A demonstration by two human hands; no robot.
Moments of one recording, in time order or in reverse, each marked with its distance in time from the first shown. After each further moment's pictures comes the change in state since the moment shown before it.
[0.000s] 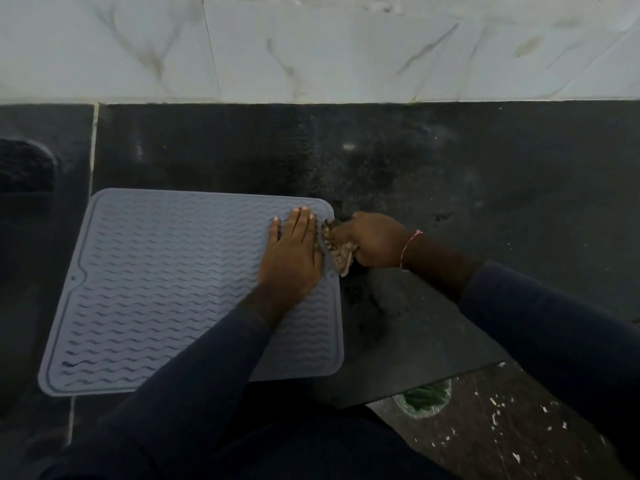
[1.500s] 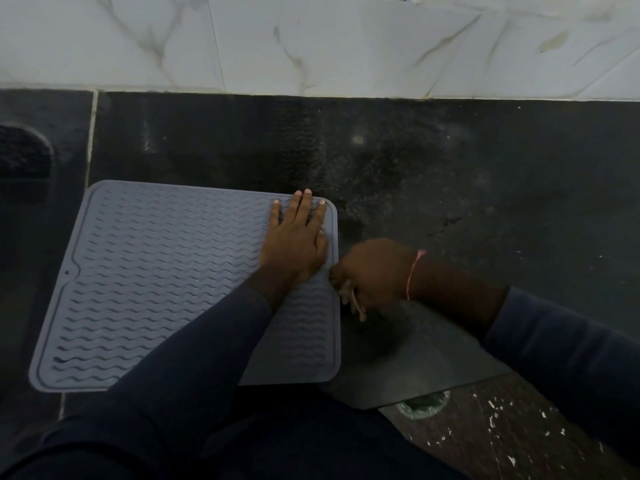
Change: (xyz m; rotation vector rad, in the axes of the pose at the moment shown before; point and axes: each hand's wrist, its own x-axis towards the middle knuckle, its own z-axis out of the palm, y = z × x) left_hand 0.029 -0.004 -0.003 0.035 -0.026 -0.014; right_hand -0.023 -0.031 -0.010 -0.080 -0.295 -0.172
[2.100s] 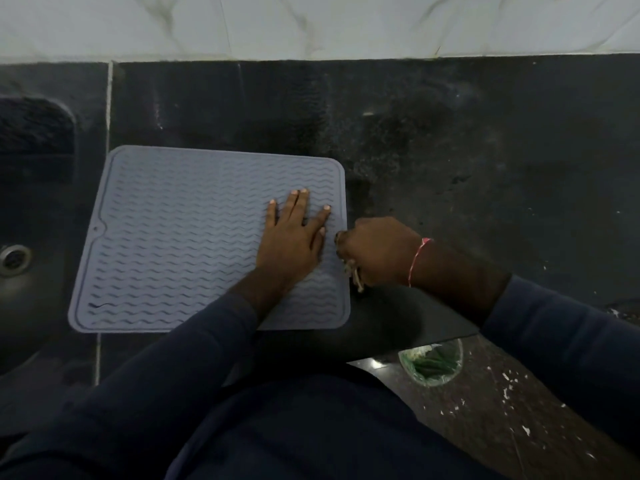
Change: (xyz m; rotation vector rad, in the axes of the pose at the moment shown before) left_hand -0.078 0.001 0.007 -0.003 0.016 0.011; right_hand -0.016 -0.039 0.039 -0.185 0.258 0.037
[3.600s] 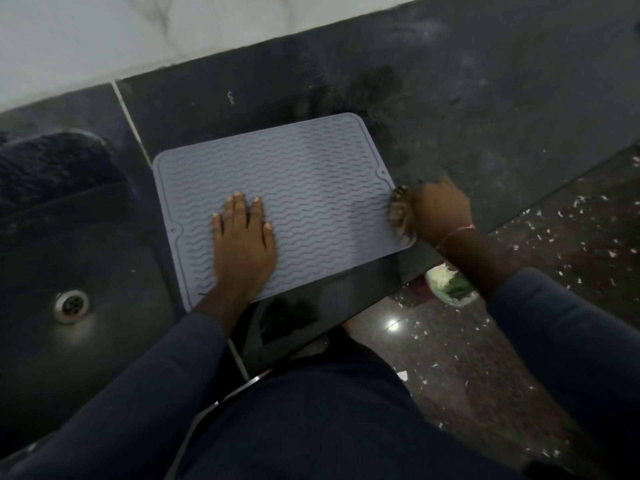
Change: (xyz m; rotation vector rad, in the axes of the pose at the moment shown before) left_hand -0.109 -0.172 -0.017 -0.080 0.166 0.003; right_hand -0.006 -0.120 0.031 0.193 0.269 1.102
